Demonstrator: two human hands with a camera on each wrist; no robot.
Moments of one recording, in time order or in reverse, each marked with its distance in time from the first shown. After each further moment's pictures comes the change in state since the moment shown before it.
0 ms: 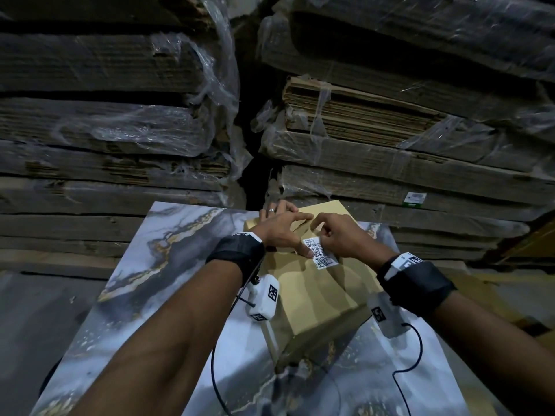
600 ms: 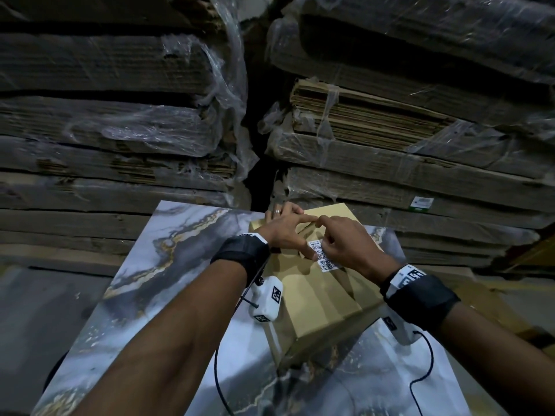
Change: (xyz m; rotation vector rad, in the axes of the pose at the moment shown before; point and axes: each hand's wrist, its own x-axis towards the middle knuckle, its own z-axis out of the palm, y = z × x) left_hand -0.002 0.001 -0.002 -0.062 -0.019 0.004; right_hand -0.010 -0.001 0.008 -0.260 0.131 -0.181
